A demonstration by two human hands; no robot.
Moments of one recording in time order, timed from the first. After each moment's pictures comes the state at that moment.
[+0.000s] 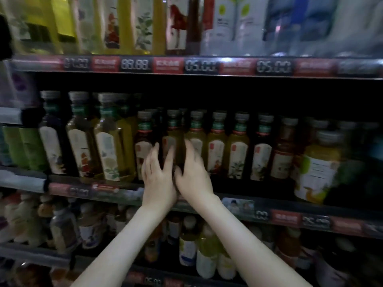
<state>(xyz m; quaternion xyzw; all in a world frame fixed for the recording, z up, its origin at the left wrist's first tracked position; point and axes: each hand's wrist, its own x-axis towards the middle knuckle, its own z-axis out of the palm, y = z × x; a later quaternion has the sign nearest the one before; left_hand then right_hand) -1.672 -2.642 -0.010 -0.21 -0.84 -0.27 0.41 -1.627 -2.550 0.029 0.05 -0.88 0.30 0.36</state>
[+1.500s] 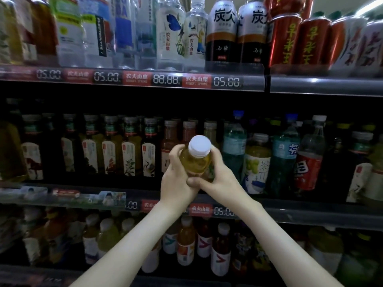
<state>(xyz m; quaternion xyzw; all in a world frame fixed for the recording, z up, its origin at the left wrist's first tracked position) -1.468 -2.333 0.034 -0.33 -0.75 -0.49 0.31 -1.412 -2.213 0.056 0.11 -0.86 0.41 0.29</state>
